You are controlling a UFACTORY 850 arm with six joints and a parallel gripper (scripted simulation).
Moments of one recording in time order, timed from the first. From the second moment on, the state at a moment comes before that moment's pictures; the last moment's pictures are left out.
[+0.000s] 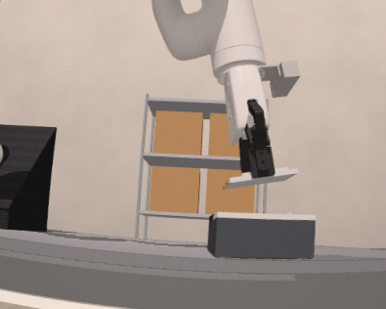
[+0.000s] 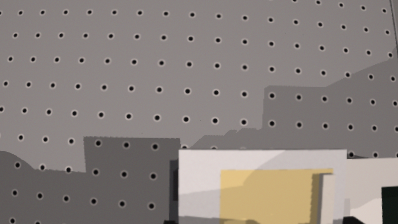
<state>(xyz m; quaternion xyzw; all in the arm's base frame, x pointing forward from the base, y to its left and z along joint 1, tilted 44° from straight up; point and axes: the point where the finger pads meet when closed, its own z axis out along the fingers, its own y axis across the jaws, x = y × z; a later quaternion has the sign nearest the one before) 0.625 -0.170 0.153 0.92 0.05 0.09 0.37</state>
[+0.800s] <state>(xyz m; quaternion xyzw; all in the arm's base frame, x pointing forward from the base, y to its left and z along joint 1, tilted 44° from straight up) 0.625 -0.184 0.138 0.92 0.05 0.09 0.37</state>
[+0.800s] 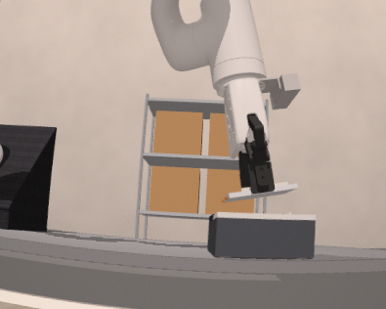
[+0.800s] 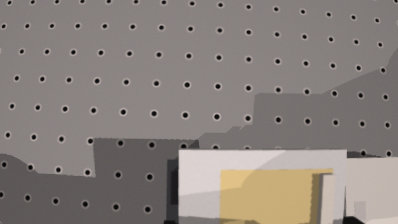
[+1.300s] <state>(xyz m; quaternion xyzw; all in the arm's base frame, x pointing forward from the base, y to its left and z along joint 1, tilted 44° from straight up) 0.625 -0.193 0.128 0.92 0.05 0.09 0.37</state>
